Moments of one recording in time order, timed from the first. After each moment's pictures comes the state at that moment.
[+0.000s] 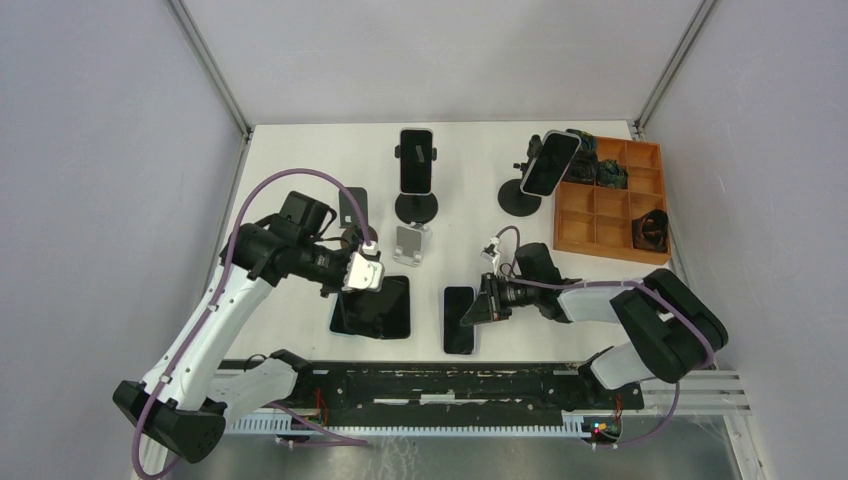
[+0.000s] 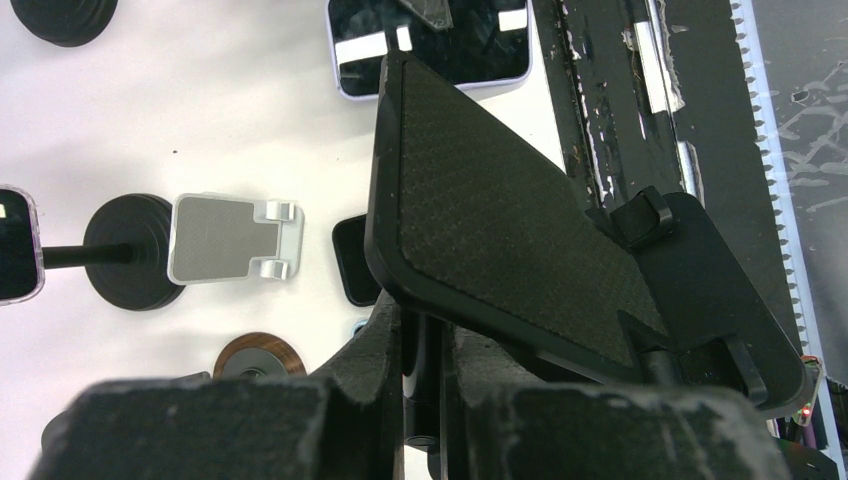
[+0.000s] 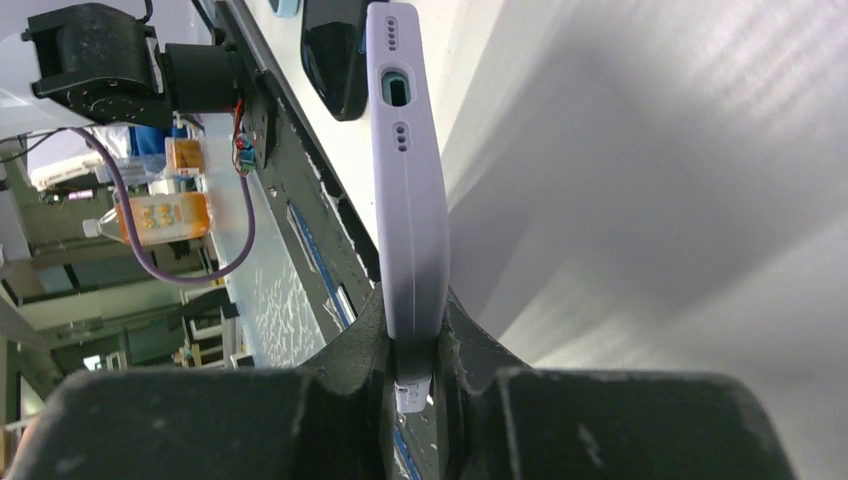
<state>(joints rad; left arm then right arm) -0.44 1.03 1.17 -1.25 0.76 1.25 0.55 1.45 0.35 0.35 -0.81 0.61</state>
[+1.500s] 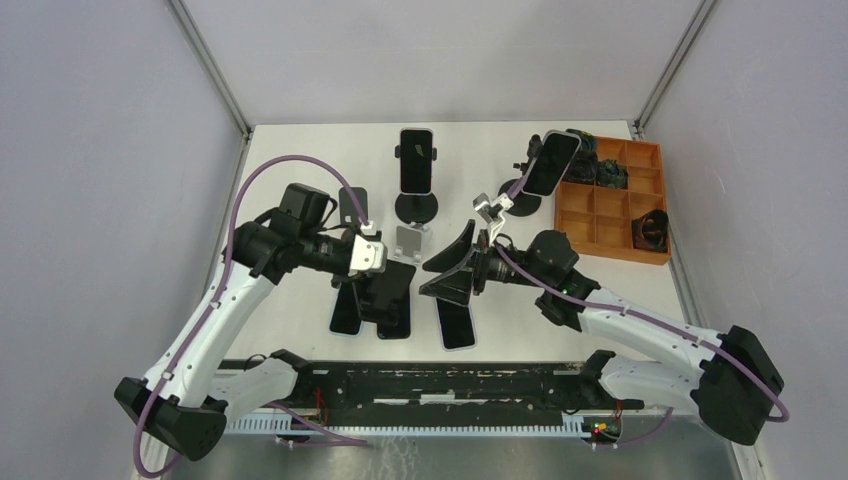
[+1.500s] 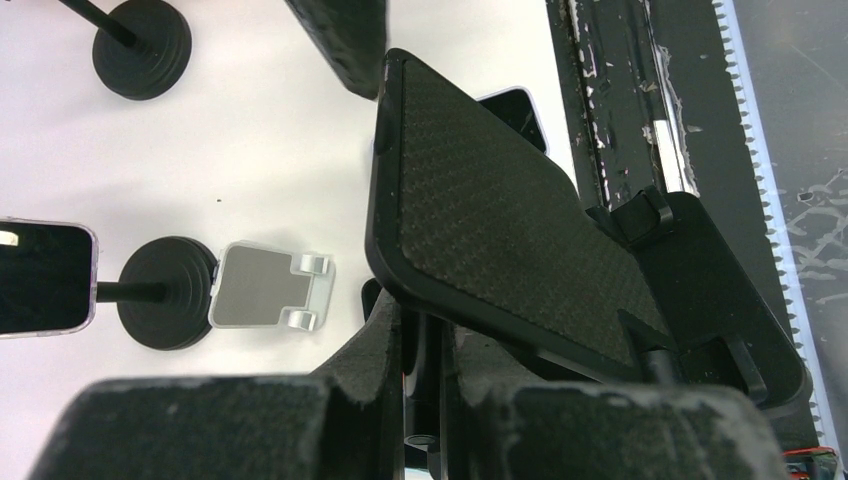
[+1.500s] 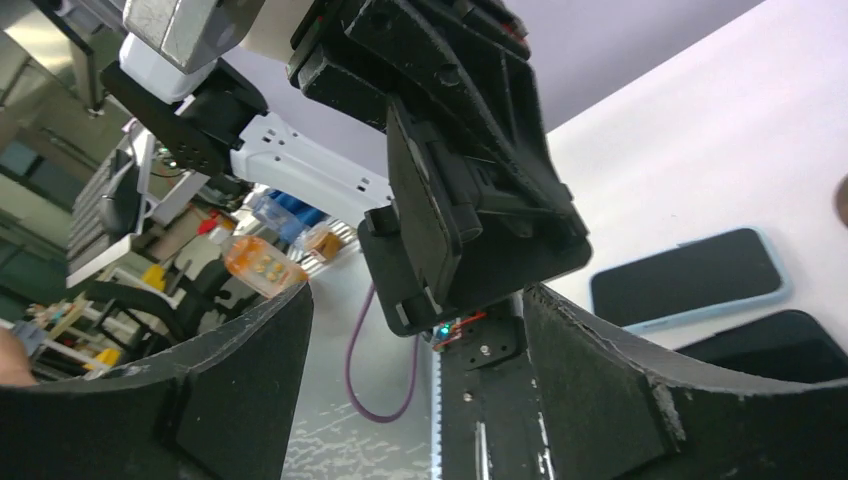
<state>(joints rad) -0.44 1.05 1.17 -1.08 0.87 1.08 0.84 1.10 0.61 0.66 -0.63 0.74</state>
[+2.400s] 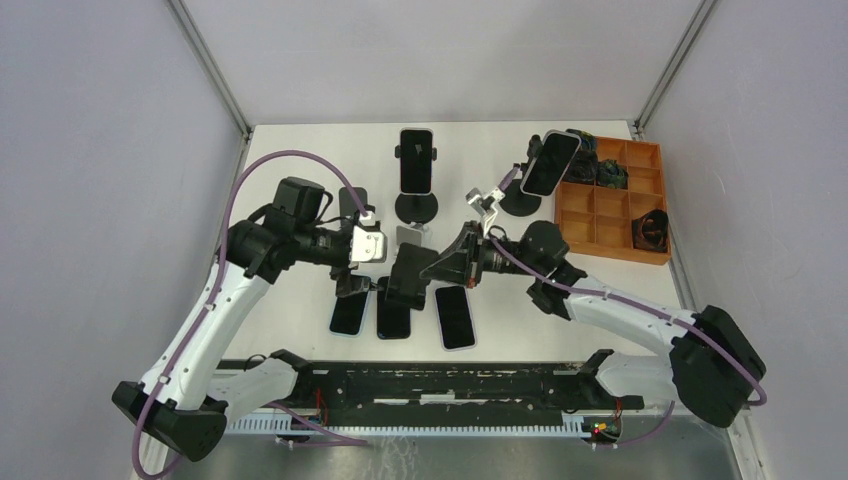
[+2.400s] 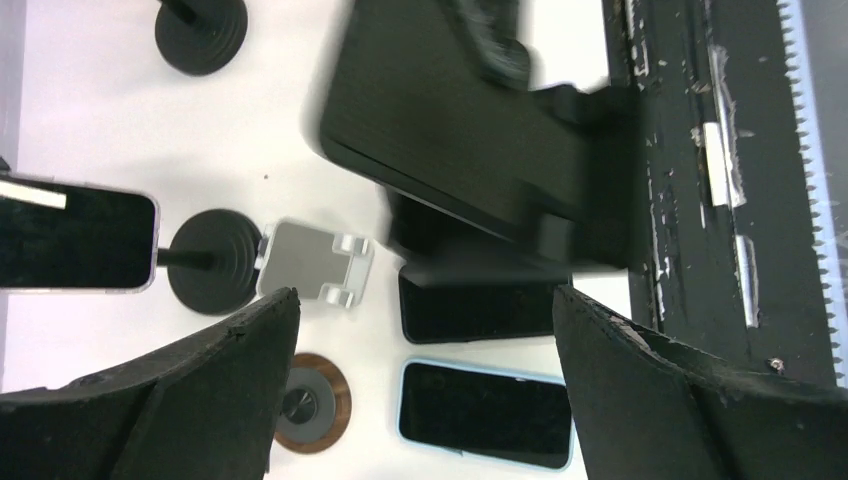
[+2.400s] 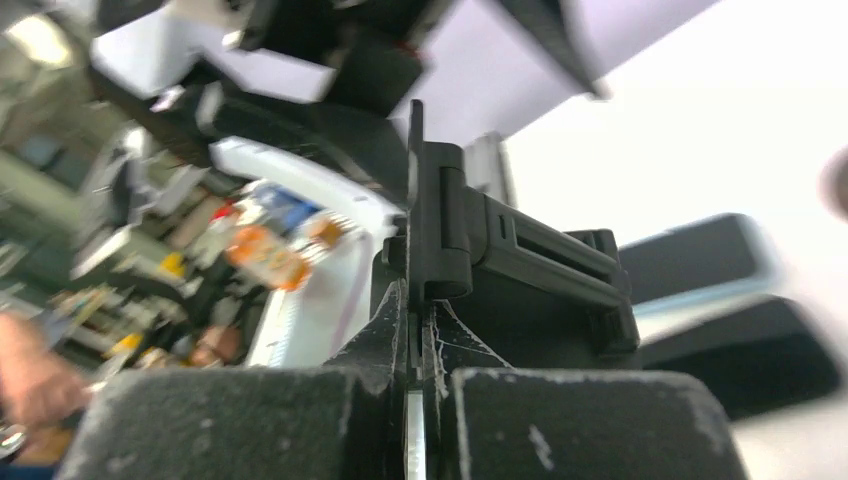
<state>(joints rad) -0.44 1.05 1.21 -1.04 0.82 1.03 0.81 1.24 0.62 0.84 -0.73 0.84</state>
